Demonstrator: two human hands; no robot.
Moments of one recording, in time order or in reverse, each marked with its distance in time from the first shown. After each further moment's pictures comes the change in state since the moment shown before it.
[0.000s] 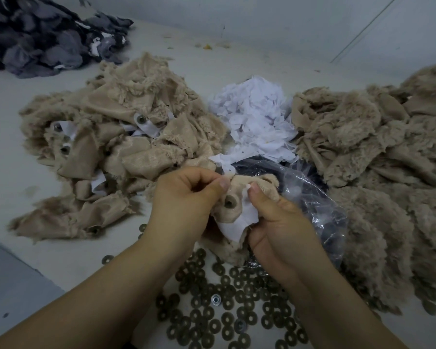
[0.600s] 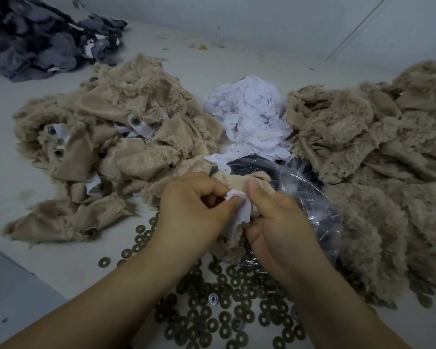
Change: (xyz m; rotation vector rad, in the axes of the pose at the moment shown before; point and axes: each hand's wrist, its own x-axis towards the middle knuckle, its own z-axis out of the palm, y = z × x) left_hand -0.011 0.006 0.007 0.381 -0.063 0.307; right_hand 0.000 -0.002 -0.005 -0.139 0.024 -0.082
